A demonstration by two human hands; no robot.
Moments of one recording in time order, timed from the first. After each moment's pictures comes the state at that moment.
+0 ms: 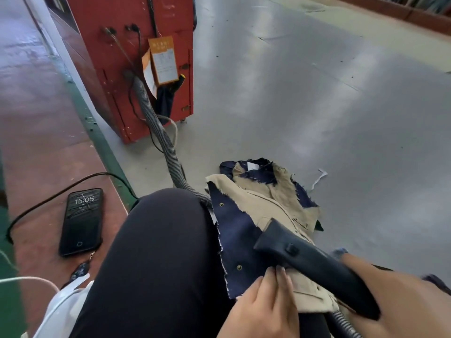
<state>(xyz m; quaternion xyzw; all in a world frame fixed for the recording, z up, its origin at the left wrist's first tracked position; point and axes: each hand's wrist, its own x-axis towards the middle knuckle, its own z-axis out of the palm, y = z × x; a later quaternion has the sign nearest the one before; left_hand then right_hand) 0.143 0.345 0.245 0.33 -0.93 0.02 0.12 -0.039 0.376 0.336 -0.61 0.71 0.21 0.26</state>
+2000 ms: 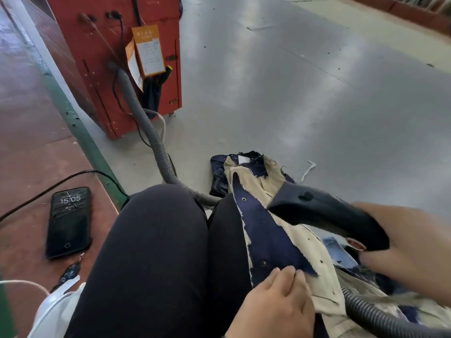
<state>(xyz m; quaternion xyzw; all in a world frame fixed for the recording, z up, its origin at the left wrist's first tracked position) 0.126 0.355 0.232 0.18 -0.96 -0.05 0.20 -0.043 0.369 0.381 -0.54 0.83 0.04 0.13</state>
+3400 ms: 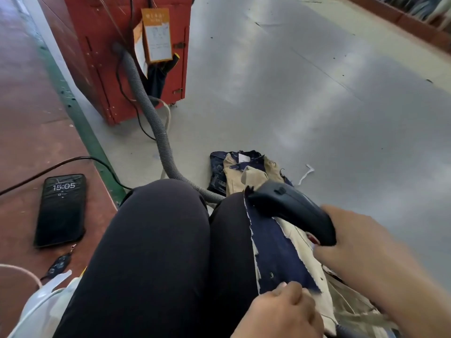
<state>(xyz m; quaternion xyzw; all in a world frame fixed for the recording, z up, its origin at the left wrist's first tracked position) 0.101 0.263 0.199 -0.53 -0.71 -0.47 -0.04 0.000 0.328 0.352 -0.49 0.86 0.07 0.13</state>
